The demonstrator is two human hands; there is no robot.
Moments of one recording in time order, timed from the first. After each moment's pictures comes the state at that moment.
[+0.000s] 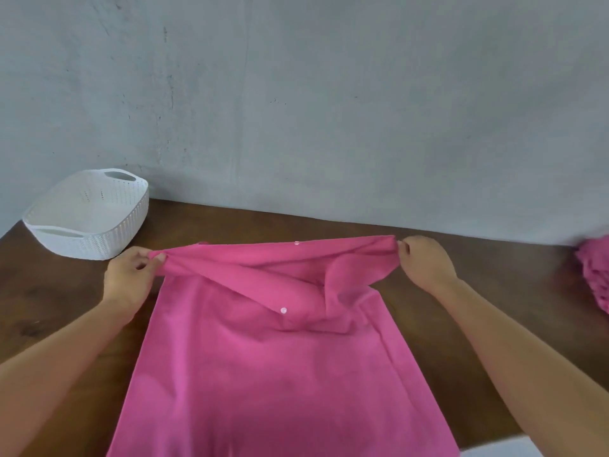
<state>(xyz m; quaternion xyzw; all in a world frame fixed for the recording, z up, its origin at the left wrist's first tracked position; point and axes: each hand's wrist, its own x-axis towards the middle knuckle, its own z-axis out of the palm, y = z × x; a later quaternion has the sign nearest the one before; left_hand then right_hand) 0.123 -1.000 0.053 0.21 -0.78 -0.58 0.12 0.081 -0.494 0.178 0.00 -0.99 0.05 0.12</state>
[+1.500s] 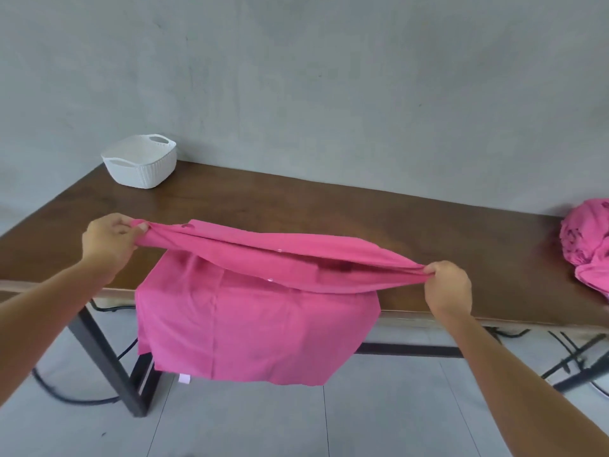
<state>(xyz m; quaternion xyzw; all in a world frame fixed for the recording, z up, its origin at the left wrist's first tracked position) 0.396 -0.908 0.115 0.25 -0.80 -0.50 0.21 0.363 -0.329 0.124 -0.09 -0.97 0.14 0.19</state>
